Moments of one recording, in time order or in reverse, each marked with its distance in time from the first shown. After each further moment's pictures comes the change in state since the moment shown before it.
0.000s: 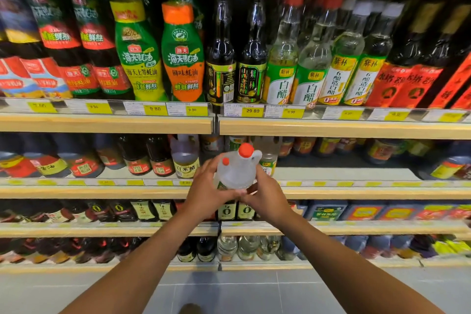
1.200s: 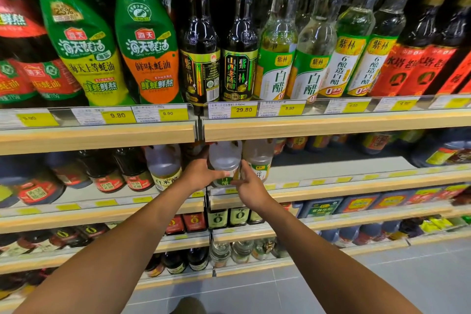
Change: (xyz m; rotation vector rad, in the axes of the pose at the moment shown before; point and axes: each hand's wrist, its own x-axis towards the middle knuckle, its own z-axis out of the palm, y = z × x) left_hand 0.127 -0.068 0.033 0.095 -0.307 -0.241; right_hand 0.083 0.061 0.055 0.312 0.004 0.344
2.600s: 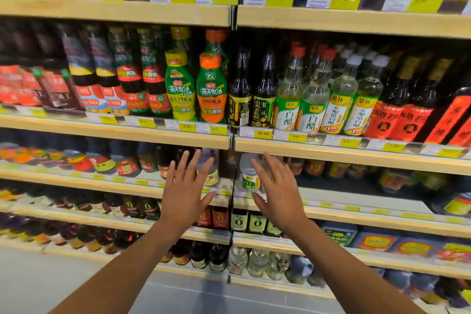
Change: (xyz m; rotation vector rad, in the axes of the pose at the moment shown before) left_hand -0.232 0.047 -0.060 1.002 0.631 0.219; right_hand -0.147 -0.101 -0.085 -0.899 0.208 -0.737
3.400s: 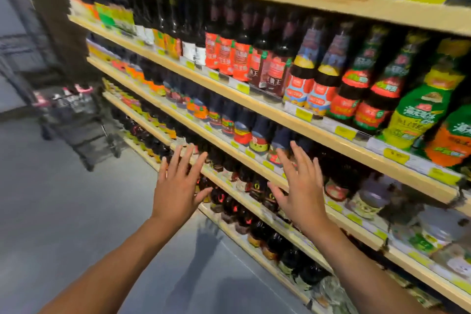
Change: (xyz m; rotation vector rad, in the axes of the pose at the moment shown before) left_hand -0.231 -0.354 -0.094 0.191 -0.027 -0.563; right_hand 0.119 -0.379 0.077 0.243 -0.018 -0.350
